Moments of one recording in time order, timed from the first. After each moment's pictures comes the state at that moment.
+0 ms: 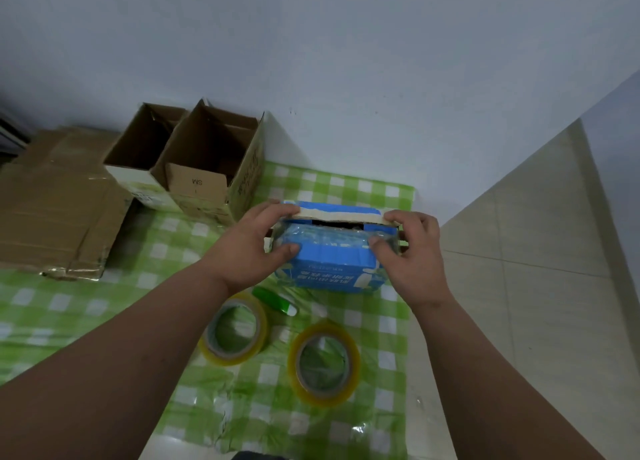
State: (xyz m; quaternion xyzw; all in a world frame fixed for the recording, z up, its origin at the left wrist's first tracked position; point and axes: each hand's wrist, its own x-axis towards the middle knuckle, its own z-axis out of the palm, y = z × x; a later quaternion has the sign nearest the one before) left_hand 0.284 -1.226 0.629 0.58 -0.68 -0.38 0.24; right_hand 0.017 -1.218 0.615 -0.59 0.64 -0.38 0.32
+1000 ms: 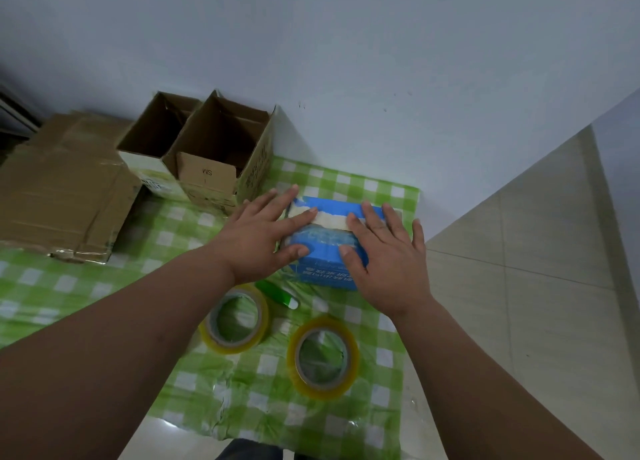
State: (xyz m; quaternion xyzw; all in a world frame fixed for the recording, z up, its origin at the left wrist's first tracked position) left_hand 0.282 -1.227 0.642 0.57 -0.78 -0.24 -0.02; right_hand 0.042 -1.209 0.622 -0.78 0.61 -0.07 0.11
